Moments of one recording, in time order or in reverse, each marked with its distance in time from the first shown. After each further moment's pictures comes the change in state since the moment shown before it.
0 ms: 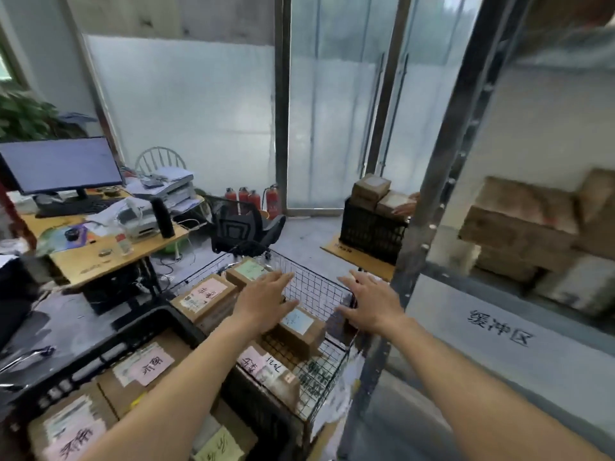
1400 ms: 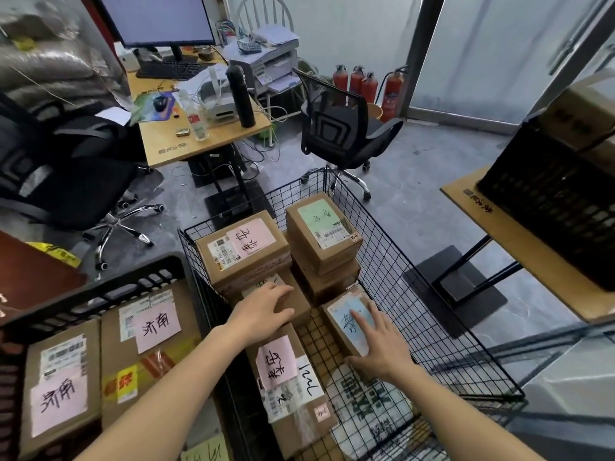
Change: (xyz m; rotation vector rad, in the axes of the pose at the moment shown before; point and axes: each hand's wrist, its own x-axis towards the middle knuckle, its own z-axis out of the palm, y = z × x) left_hand 0.096 -0.185 0.188 -0.235 -0.281 -0.539; right_hand 0.209 -0.001 0.313 0.150 -0.573 -0.254
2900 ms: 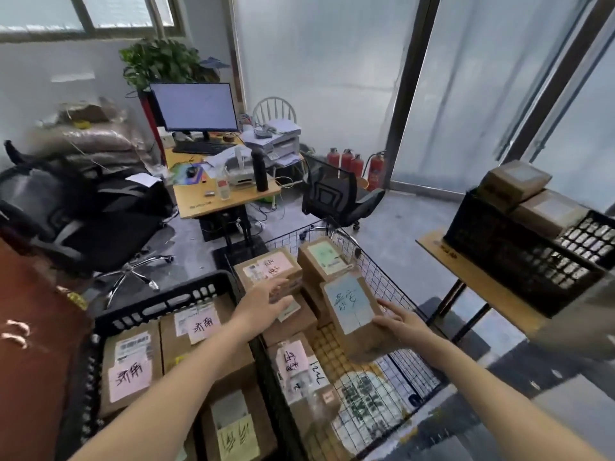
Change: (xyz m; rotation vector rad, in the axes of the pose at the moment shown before) left_hand -0.126 0.025 -0.087 -0.348 0.246 0.060; right_hand -0.143 -0.036 -0.136 0.990 0.060 0.066
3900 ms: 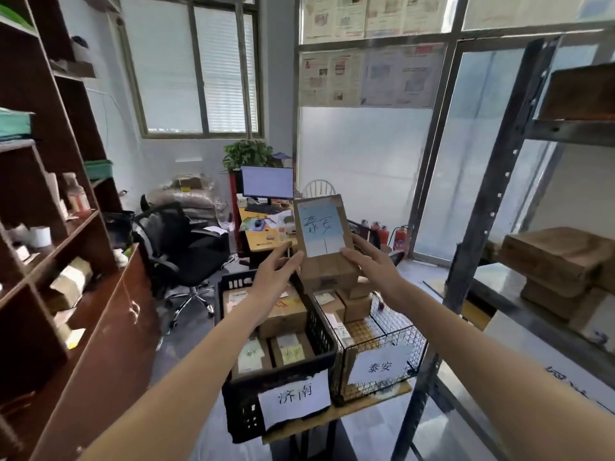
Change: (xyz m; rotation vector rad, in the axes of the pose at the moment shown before) left_hand -0.438 0.126 -0.084 -0.699 0.421 0.088; right_hand -0.426 -0.102 0.137 0.118 -0.043 -0.593
